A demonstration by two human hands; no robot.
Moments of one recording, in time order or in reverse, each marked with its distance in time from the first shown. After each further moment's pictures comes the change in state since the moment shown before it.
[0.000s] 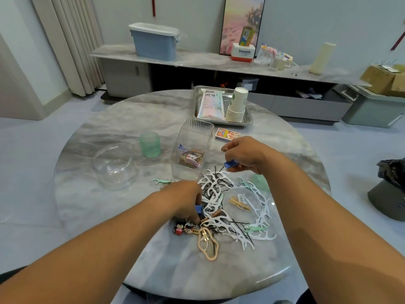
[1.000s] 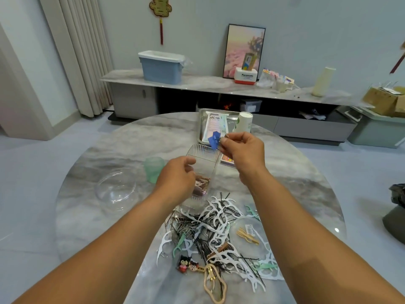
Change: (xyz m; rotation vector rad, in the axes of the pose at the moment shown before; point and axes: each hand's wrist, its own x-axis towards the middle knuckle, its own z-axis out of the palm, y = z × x) left_hand 0.012 -0.005 -0.067 -0.870 0.658 -0.100; right_hand 0.031 -0.041 0.017 0.719 0.320 -0.371
